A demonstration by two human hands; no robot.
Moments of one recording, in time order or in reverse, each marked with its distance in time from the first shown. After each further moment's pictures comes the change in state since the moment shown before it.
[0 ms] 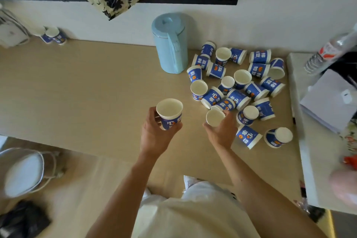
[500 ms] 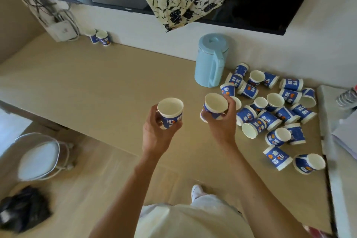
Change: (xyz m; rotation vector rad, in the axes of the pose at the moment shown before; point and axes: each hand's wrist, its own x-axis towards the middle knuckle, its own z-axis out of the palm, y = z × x) left_hand 0.005 -0.026 -0.112 -0.149 0.176 0.069; right_hand -0.055 -0.157 0.002 0.653 -0.189 -0.202
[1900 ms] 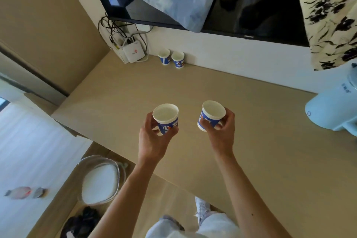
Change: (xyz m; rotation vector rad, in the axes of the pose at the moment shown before) left_hand 0.301 -0.113 -0.347 0.097 0.075 -0.061; right_hand 0.000 -0.057 0.475 0.240 -0.098 0.198
